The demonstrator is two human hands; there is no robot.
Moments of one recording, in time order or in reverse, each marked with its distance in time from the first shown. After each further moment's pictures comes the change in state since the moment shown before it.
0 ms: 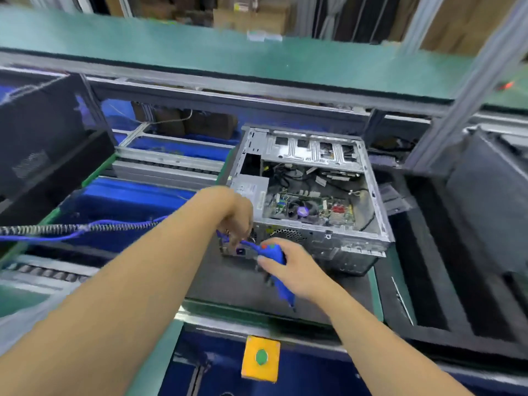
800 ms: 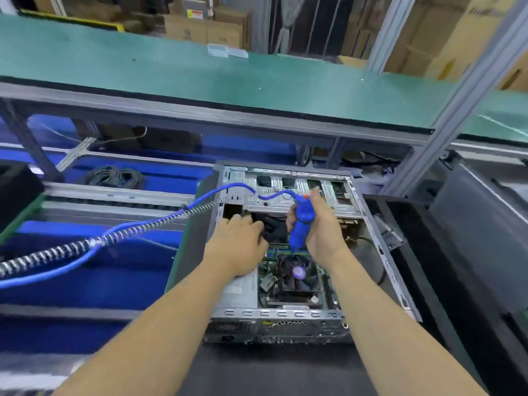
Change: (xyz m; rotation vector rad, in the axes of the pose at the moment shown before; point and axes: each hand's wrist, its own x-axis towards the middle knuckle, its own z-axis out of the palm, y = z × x) left_hand 0.185 -0.033 -0.019 -0.034 0.949 0.170; right_hand 0.179 -0.007 -0.113 0.783 0.435 -0.021
